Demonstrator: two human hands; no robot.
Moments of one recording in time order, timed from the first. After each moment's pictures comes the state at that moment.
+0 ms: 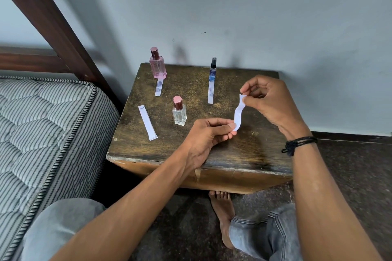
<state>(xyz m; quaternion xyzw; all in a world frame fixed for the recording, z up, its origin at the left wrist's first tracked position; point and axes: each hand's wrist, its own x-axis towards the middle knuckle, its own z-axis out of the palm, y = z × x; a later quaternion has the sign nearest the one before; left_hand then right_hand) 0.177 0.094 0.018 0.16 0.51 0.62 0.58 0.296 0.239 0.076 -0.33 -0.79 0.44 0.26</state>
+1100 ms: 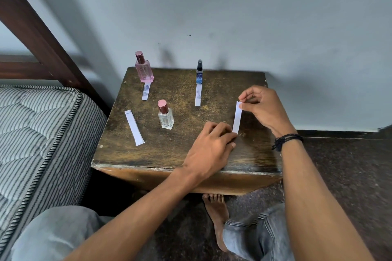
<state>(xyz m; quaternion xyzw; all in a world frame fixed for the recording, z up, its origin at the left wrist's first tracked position) 0.210 0.100 -0.012 0.66 0.70 0.27 0.04 0.315 0.278 0.028 -0.39 -0.77 0.44 0.24</state>
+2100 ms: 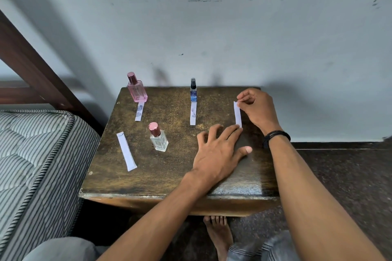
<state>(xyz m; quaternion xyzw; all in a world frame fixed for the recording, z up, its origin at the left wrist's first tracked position) 0.211 0.155 -0.007 0.63 0.76 0.14 0.08 0.285 0.339 -0.006 -0.43 -0.77 0.35 0.31</state>
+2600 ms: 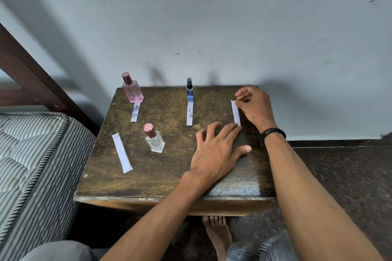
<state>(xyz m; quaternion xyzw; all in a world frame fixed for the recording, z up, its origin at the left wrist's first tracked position) 0.212 0.162 -0.011 0.63 0.76 0.14 0.06 0.281 0.345 -0.009 -0.45 -0.77 0.34 0.31</state>
